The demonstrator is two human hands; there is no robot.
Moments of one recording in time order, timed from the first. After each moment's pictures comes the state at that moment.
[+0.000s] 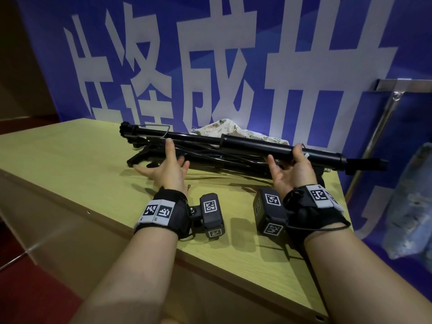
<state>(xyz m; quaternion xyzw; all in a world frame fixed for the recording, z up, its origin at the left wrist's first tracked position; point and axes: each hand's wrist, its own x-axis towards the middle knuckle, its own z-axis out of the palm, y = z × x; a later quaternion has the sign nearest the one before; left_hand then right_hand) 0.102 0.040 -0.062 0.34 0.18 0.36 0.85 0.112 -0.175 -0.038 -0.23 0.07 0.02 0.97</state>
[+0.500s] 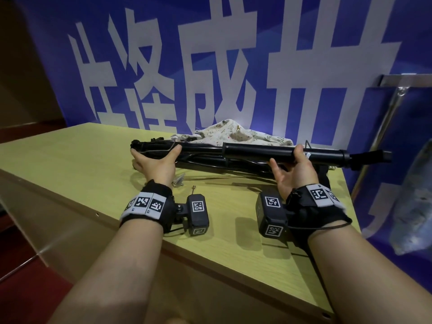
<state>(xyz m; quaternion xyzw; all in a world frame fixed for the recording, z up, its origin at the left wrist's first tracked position) 0.112 0.088 -0.062 0.60 0.24 0.37 0.66 0.111 -0.172 -0.039 -0.27 0.09 0.00 0.96</state>
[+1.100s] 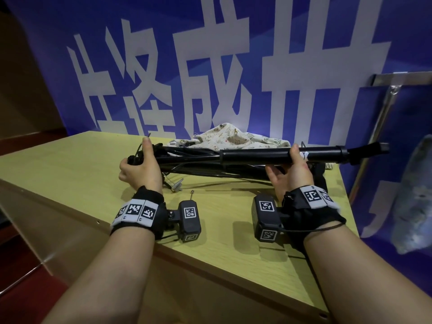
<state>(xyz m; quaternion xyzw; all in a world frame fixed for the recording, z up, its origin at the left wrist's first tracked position) 0.091 0.087 -0.042 0.56 0.31 0.43 0.63 0.124 -0.176 -0.046 -0.33 0.07 0.01 0.94</state>
